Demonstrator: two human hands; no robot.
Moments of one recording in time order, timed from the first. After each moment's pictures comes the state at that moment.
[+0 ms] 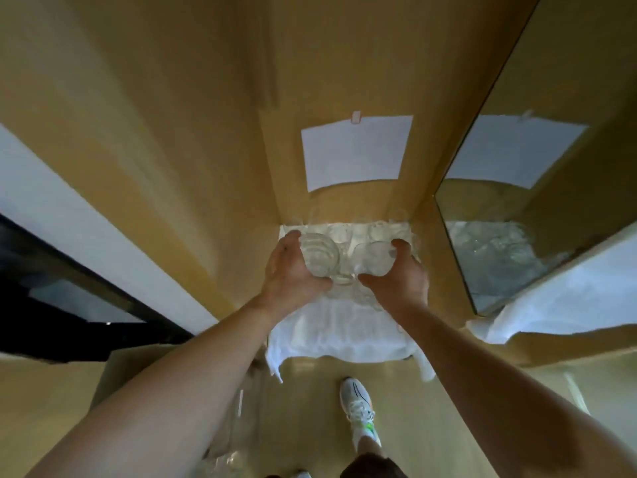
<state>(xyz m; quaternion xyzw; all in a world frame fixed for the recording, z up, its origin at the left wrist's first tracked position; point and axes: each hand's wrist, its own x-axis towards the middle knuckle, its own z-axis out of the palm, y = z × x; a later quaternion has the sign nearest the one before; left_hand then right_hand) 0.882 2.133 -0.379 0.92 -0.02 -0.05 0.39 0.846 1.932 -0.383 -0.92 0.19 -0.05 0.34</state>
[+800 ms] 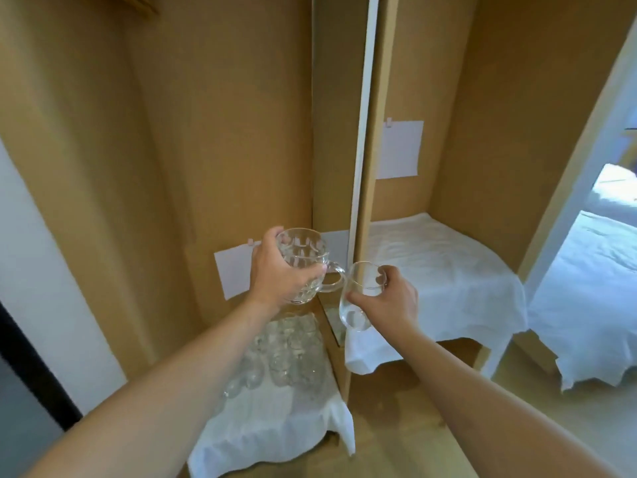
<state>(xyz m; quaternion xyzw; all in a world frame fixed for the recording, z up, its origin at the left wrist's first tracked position) 0.697 1.973 -0.134 0.80 -0.18 0.11 0.56 0.606 1.783 -0.173 -0.86 0.22 -0.27 0.38</state>
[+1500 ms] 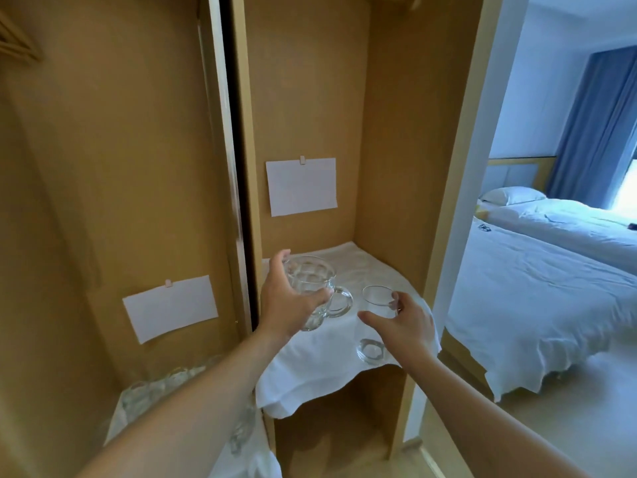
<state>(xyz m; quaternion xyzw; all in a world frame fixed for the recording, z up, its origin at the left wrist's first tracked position) 0.618 1.753 -0.107 0.74 -0.25 0.07 0.62 0.501 1.576 -0.139 -0.82 0.32 -0.30 0.37</state>
